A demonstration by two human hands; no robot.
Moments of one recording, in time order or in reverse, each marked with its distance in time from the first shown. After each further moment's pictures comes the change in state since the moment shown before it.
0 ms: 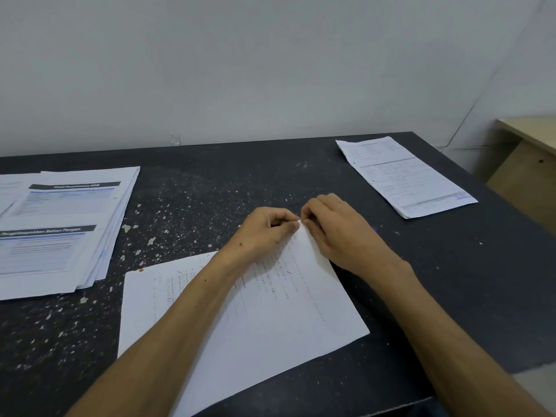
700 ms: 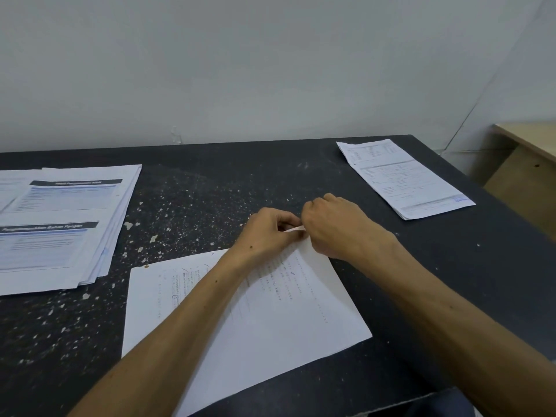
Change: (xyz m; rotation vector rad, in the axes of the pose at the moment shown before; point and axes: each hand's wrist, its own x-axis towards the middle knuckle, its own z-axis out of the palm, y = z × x) left_hand 0.006 -0.005 0.005 0.226 0.043 0.073; right_hand 0.032 -0.039 -0.028 -0.521 -0.511 0.081
